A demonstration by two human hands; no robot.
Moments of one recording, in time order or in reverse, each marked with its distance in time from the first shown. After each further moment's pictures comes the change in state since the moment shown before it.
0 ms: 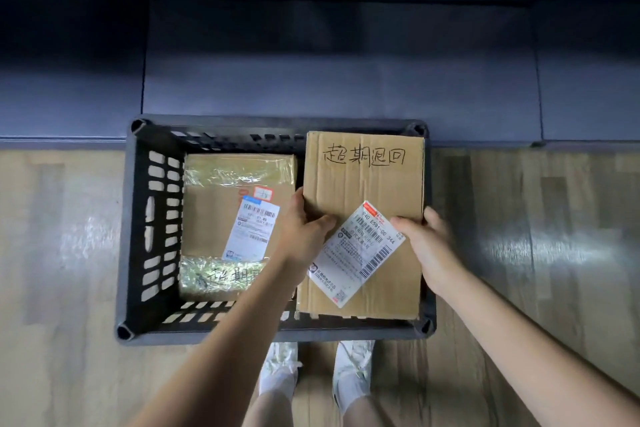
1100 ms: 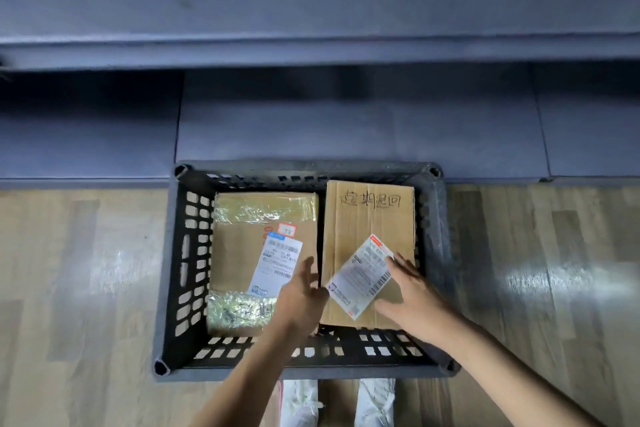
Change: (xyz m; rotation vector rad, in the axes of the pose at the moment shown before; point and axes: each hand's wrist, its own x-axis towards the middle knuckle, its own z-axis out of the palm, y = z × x) left_hand -0.021 -0.025 -0.043 0.483 -0.056 -0.055; right_hand -0.039 -0.007 0.022 -0.964 -0.409 -0.213
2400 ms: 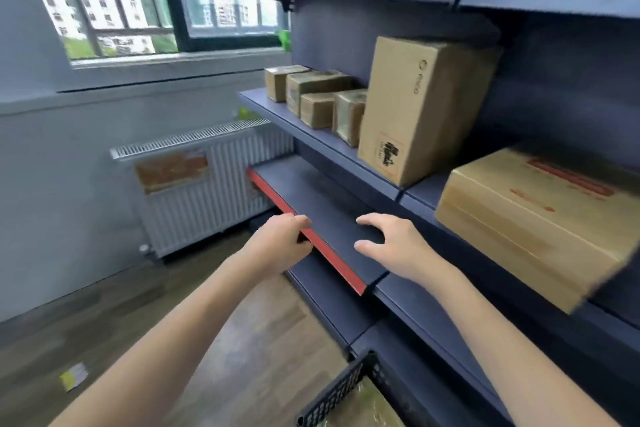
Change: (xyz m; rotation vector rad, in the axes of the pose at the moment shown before) left_hand -0.573 0.115 -0.316 0.290 1.101 0.155; right_hand -0.468 -0.441 -0.156 -0.474 0.185 -1.226
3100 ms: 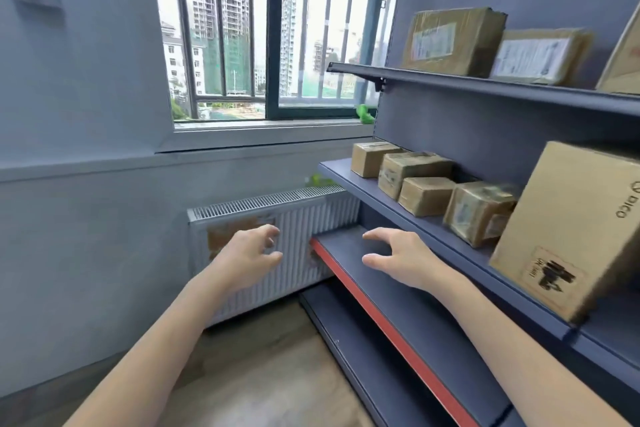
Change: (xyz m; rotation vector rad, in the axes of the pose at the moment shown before) left_hand 0.053 -0.285 -0.175 -0.197 0.232 -0.211; right_hand 0.244 -0.197 0.086 -0.130 0.018 -0.201
